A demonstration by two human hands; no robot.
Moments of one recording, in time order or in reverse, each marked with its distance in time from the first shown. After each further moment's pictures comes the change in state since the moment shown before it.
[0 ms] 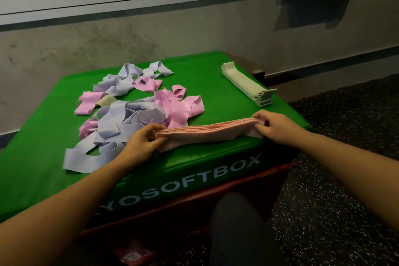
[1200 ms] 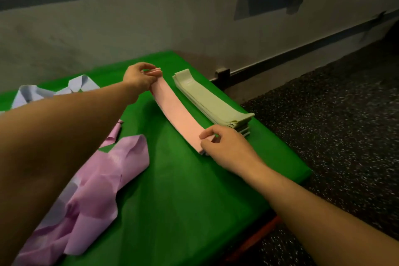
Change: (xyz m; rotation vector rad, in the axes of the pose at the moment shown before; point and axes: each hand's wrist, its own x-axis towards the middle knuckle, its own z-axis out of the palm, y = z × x) left_hand 0.393 0.056 0.120 -0.056 0.062 -0.100; right_hand 0.118 0.013 0.020 0.449 0.121 0.315
